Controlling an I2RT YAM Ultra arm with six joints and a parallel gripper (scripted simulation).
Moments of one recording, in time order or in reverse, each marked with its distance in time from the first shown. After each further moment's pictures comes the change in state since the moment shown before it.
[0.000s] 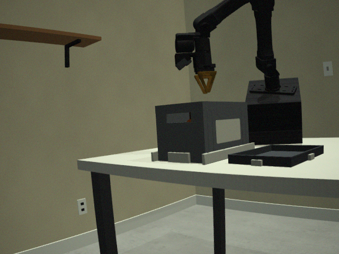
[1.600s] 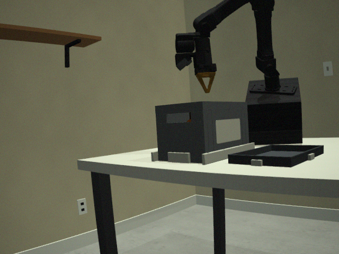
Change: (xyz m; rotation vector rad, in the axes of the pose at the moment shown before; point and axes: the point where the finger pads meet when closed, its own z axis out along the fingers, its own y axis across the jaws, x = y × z) arm 0.003 0.000 0.000 0.000 0.012 0.001
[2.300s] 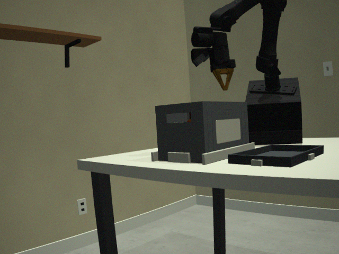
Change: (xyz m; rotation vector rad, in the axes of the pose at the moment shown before) arm 0.053 0.060 0.000 -0.022 0.005 -0.067
